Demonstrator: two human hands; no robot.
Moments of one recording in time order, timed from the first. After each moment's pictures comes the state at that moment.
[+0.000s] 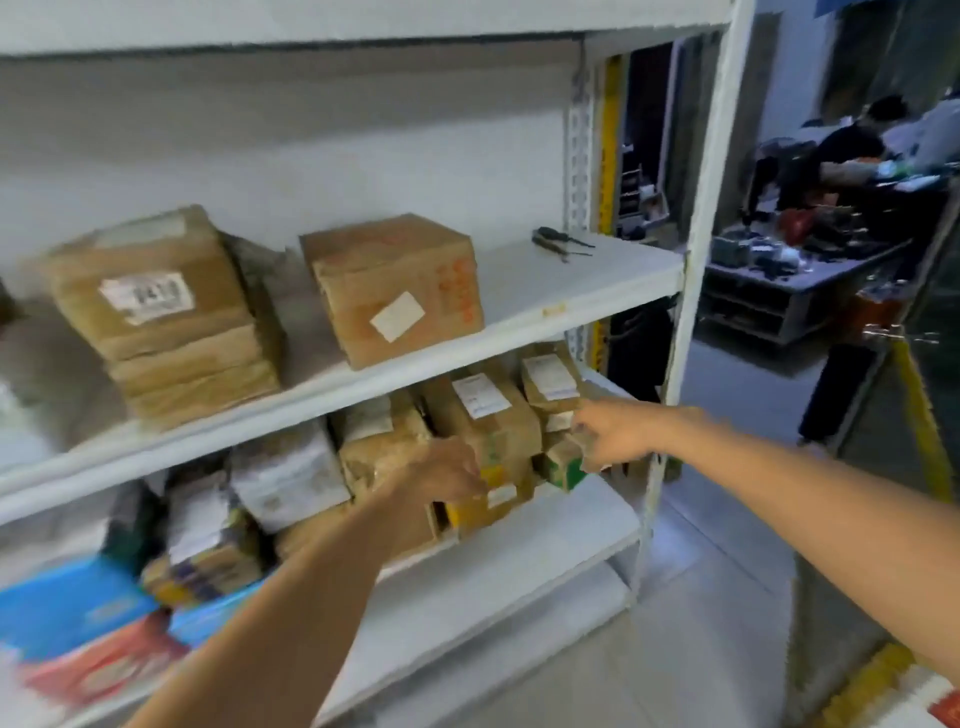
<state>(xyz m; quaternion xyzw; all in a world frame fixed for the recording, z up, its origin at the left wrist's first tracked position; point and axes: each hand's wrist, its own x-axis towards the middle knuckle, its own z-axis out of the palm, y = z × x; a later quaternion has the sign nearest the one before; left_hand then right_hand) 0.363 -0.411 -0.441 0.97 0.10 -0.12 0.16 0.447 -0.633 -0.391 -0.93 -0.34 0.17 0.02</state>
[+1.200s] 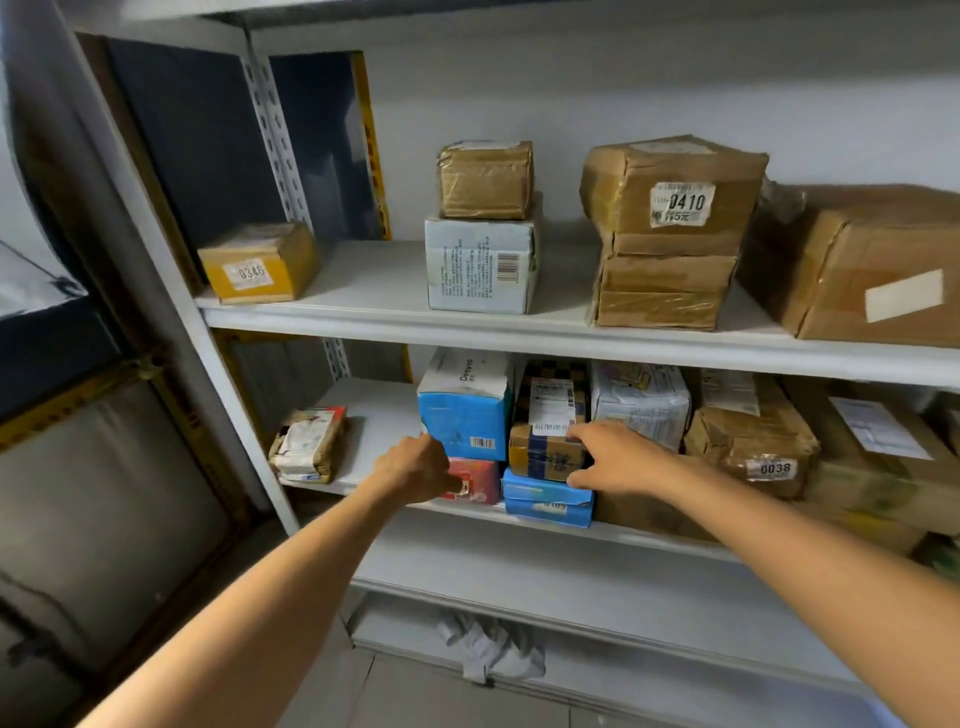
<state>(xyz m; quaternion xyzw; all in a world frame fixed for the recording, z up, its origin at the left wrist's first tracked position) 0.009 -0.173 -0.469 0.87 0.46 -0.01 0.15 0.218 -0.303 -0.446 -0.78 -0.60 0.13 0.05</state>
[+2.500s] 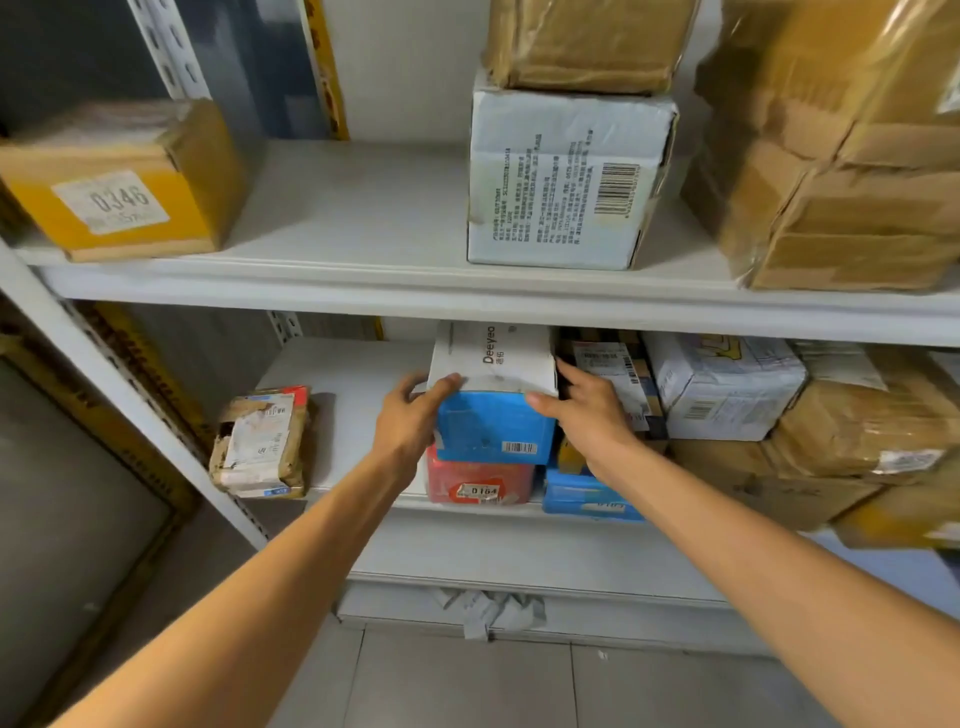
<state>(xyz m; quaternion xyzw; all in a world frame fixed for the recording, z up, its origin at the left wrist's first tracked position) 0.032 -0.011 -0.540 0.56 0.45 0.28 0.63 0.180 -0.125 -0.528 -0.72 -0.25 0.32 0.57</state>
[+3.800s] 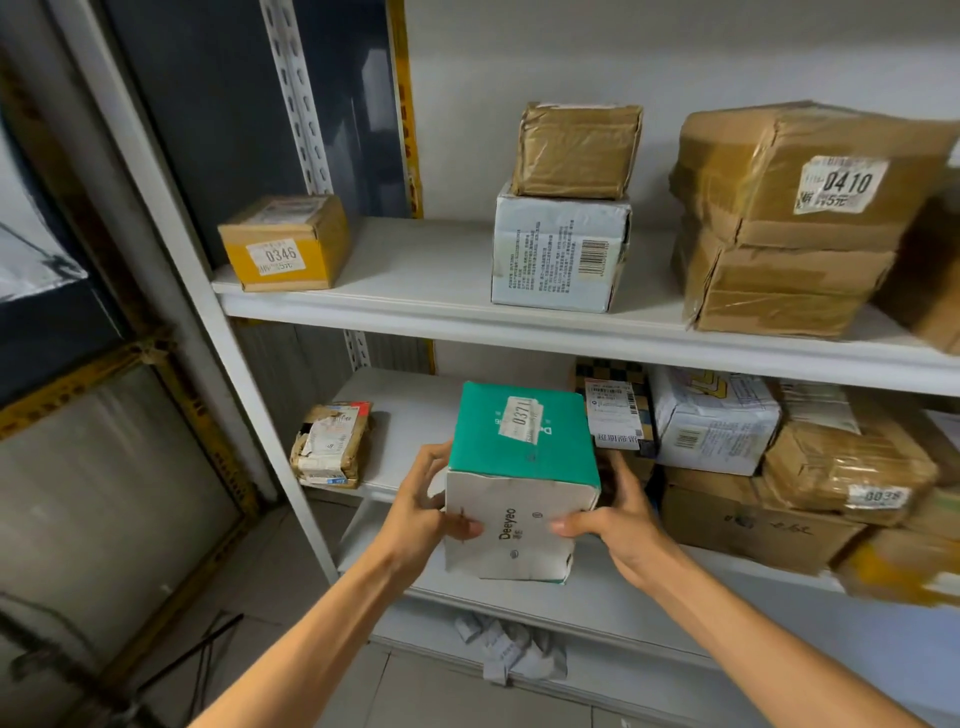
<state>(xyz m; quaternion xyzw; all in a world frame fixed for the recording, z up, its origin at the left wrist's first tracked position) -0.058 -0.135 -0.532 0.57 0.28 0.28 0.71 0.139 -0.248 -0.526 -0.59 -0.28 0.45 0.61</state>
